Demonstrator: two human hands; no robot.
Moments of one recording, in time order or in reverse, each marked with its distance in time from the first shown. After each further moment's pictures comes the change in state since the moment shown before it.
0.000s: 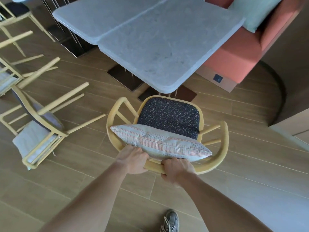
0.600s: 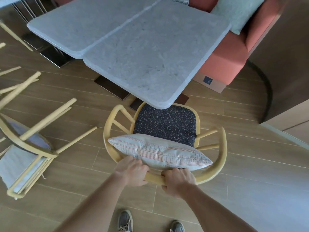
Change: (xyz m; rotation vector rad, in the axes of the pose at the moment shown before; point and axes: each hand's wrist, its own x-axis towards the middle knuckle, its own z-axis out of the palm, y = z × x) left_hand 0.044 -0.058 -0.001 0.056 -0.045 0.170; right_hand 0.041 -0.003 -0.026 0.064 0.002 0.082
